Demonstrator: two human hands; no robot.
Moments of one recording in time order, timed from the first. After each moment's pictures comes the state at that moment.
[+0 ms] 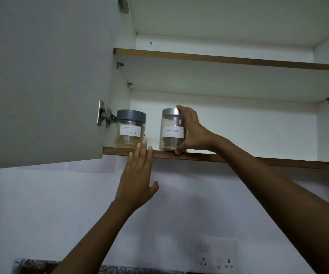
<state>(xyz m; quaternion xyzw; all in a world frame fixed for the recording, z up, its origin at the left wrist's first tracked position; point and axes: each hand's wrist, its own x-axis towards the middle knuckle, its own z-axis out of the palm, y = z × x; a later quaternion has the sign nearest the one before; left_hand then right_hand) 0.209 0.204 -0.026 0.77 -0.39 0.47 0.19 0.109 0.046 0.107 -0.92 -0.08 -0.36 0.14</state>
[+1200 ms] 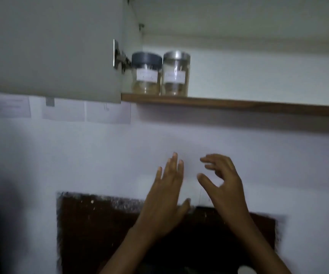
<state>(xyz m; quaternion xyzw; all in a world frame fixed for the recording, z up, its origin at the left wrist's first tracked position) 0.114 0.239 -0.165 0.76 -0.52 0.30 0.26 0.016 0.126 -0.125 -0.77 -0.02 -0.52 0.37</state>
